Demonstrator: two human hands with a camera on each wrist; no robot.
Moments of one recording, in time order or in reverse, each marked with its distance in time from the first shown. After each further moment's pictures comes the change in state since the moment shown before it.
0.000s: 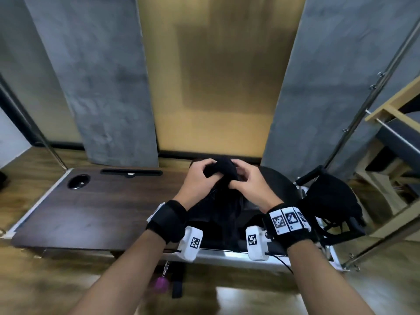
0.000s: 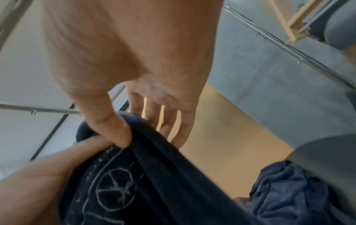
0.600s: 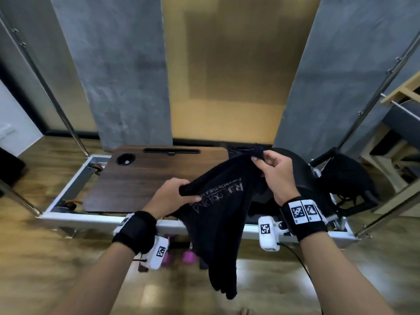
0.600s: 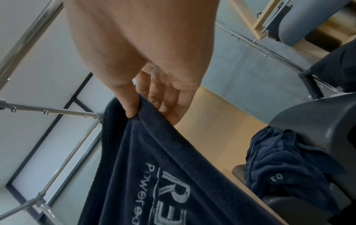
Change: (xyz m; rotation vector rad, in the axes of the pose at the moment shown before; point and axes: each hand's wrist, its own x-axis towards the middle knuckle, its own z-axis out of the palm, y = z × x) left_hand -0.175 -0.077 -0.252 0.387 -0.285 -0.244; right_hand -0.061 -0.041 0.173 0.227 0.419 -0.012
